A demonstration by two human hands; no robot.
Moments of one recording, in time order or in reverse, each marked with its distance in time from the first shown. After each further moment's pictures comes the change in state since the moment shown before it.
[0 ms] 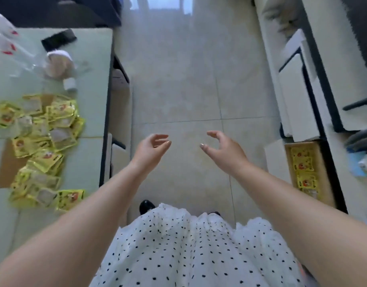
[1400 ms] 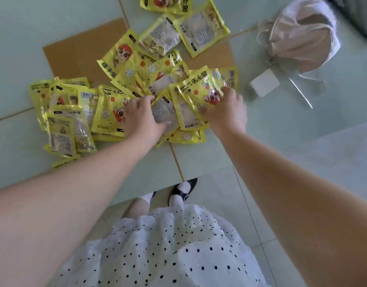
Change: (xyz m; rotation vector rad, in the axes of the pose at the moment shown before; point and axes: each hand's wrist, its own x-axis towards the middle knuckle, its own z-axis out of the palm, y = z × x) left_hand 0.258 -0.242 -0.315 0.001 0.808 -0.824; right_hand 0.393 -0.343 0.439 -0.651 -0.509 -0.545
